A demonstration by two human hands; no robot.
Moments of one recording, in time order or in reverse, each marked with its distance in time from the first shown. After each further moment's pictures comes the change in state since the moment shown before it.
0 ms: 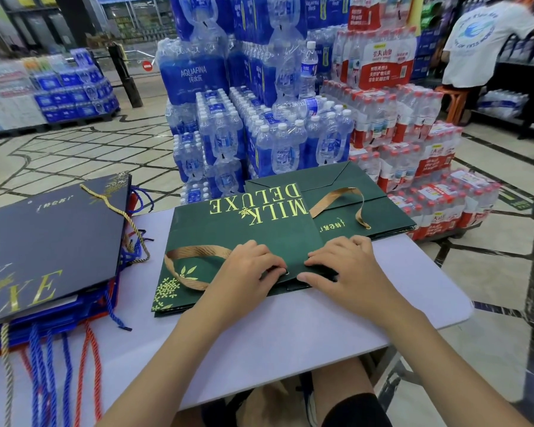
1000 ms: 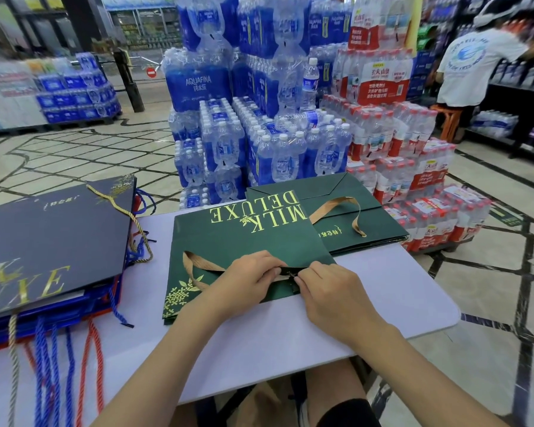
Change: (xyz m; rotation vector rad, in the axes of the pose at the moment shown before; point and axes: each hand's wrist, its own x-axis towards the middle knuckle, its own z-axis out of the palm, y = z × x) left_hand 0.002 -0.004 -0.004 -0.188 -0.212 -0.126; right_hand -0.009 -0.029 0.016 -0.308 0.203 -0.217
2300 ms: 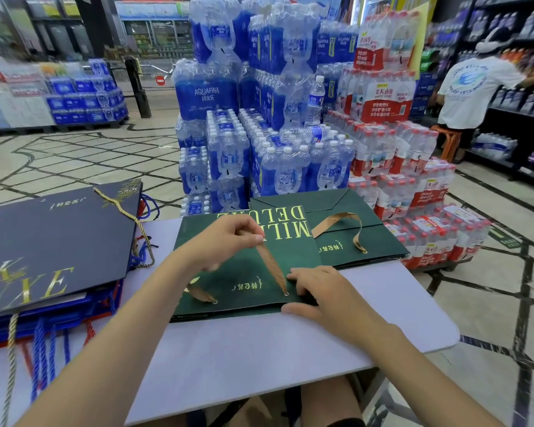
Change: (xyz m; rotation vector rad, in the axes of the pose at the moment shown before) left_hand 0.031 -0.016 -0.074 -0.439 0.020 -0.262; right_hand 0.017 0.020 -0.004 0.447 -0.459 0.063
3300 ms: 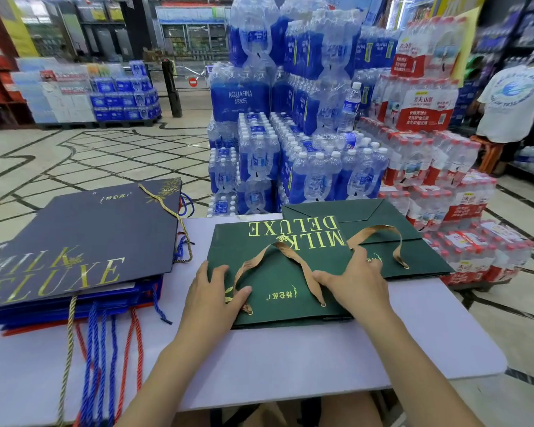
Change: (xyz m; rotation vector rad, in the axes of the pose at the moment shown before) left_hand -0.097 -0.075 0.029 0.376 0.509 -0.307; right_hand 0.053 -0.046 -0.018 0.161 0.065 0.975
